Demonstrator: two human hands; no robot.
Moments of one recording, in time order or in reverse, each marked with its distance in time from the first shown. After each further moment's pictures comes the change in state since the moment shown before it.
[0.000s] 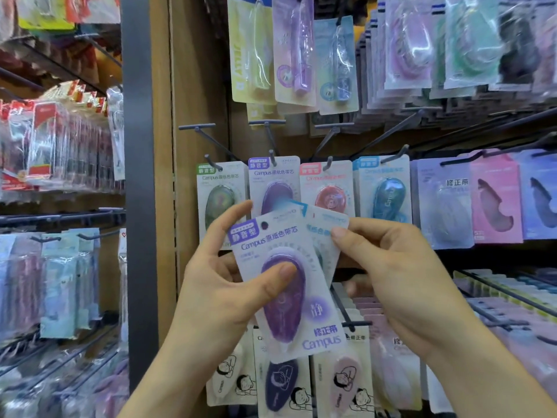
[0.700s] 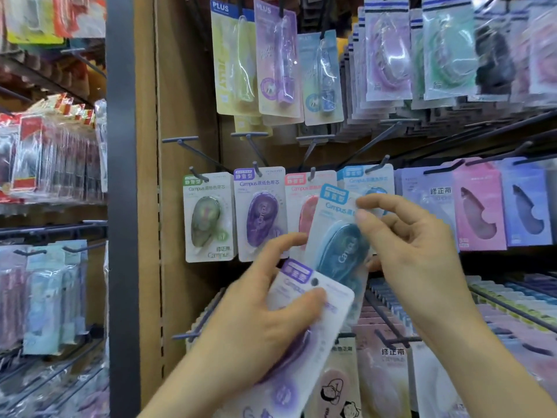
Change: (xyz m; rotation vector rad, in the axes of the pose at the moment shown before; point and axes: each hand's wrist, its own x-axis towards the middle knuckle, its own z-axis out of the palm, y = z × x) left_hand 0.002 -0.006 0.030 0.499 -0.246 -0.069; right_hand 0.013 0.000 -0.030 -0.185 0.277 -0.213
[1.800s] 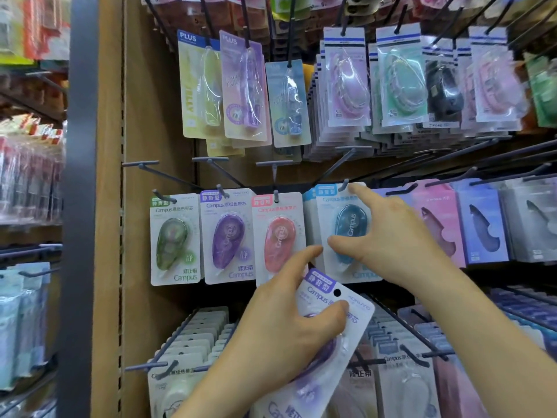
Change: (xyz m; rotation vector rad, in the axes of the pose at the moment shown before) left_hand 0.035 0.014 0.057 0.106 -0.011 0.061; right_hand 0.062 -0.008 -0.042 -0.935 -0.150 0.027
